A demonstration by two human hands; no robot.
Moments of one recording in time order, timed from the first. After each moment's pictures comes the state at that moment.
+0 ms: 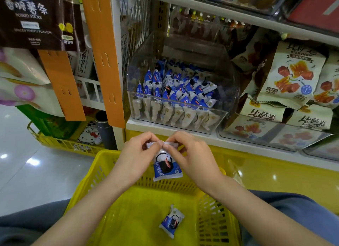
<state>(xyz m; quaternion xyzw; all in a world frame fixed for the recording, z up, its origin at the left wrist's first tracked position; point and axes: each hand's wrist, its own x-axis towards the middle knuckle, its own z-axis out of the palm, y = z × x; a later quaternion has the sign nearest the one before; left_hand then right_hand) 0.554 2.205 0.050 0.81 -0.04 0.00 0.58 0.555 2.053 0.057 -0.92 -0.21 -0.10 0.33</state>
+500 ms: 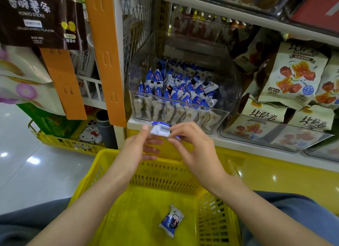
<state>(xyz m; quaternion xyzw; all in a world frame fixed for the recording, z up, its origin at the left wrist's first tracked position) 0.559 2.204 0.055 0.66 0.11 -0.10 0.74 0.555 2.051 0.064 -0.87 -0.24 -0.16 0.41</state>
